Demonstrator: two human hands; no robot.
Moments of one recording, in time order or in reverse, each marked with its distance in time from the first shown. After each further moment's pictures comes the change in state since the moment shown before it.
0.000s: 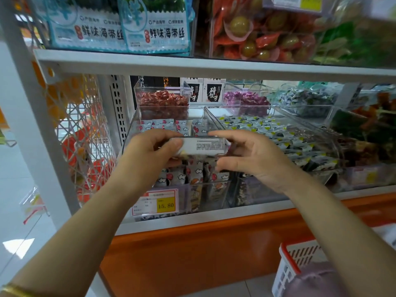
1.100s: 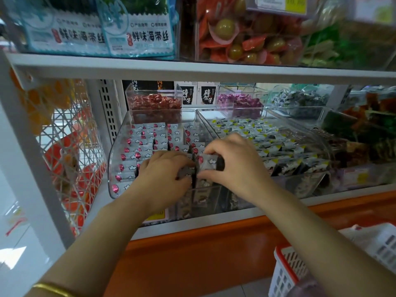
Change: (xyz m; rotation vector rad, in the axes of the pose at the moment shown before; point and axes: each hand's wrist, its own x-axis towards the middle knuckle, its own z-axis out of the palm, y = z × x) left_hand 0.016 -0.027 0.029 0.842 -0.260 0.156; right_hand 0.006 0.011 0.014 -1.013 0.253 -0.135
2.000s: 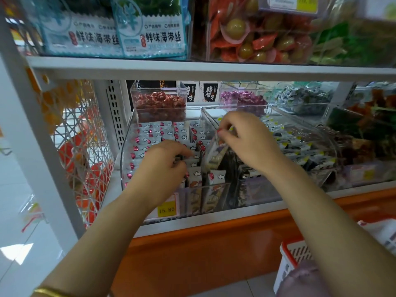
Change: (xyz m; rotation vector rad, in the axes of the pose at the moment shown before) left_hand -0.009 -0.002 -0.019 -0.221 0.225 -0.037; right_hand 0.037 0.005 -0.012 -0.019 0.037 0.066
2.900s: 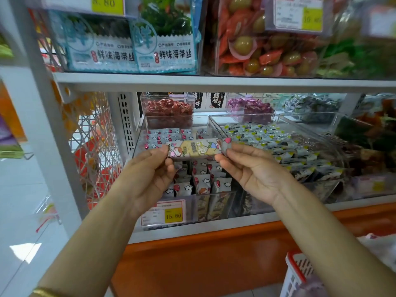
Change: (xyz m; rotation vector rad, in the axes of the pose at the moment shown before) left_hand -0.002 -0.007 -0.022 -1.485 0.143 -0.654; right_hand -0.027 -0.016 0.002 1.744 -0.157 0.733
